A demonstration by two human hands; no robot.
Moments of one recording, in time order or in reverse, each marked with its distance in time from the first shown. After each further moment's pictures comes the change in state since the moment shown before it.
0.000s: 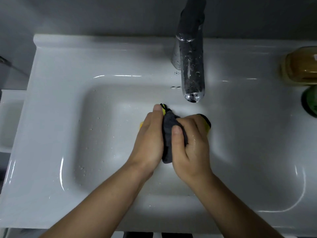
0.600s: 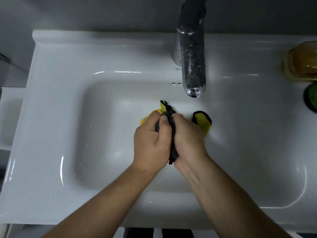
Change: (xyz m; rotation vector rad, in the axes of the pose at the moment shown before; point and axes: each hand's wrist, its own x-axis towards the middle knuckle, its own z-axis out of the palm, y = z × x) left_hand 0.002 -0.027 0.005 0.288 0.268 0.471; right_hand 0.021 -0.015 0.022 0.783 -0.110 1.061
